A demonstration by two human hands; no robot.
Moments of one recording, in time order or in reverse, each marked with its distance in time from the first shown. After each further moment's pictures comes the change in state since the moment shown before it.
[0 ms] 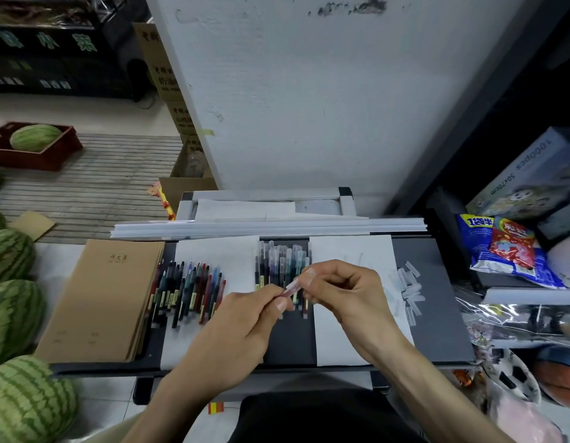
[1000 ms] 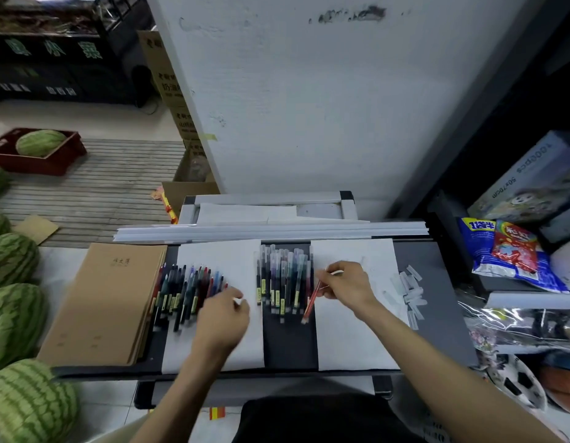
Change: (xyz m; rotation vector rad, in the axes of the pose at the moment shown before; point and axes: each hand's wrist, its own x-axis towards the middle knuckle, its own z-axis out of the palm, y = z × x) left_hand 0.034 -0.122 0.035 0.260 0.249 -0.481; right_hand 0.097 0.087 -0.057 -0.509 0.246 0.314
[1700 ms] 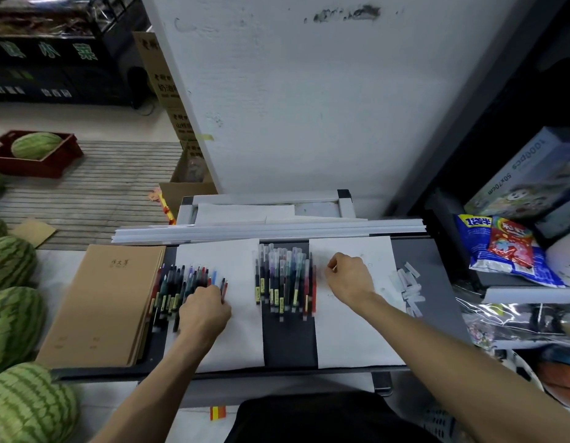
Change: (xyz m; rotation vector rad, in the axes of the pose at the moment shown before) left_hand 0.037 -0.026 -0.004 0.438 -0.057 -0.097; right_hand 0.023 0.008 -0.004 -0.732 0.136 -0.165
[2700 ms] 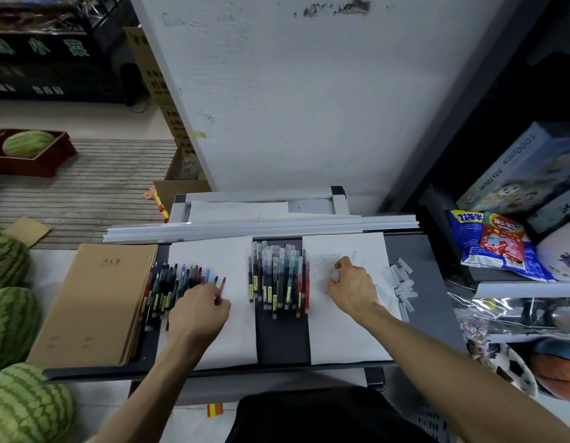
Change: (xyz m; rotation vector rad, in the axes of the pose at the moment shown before) left_hand -0.031 0.009 -0.020 -0.124 0.091 0.096; right_hand -0.010 0.033 0.014 -0.053 0.016 0.056
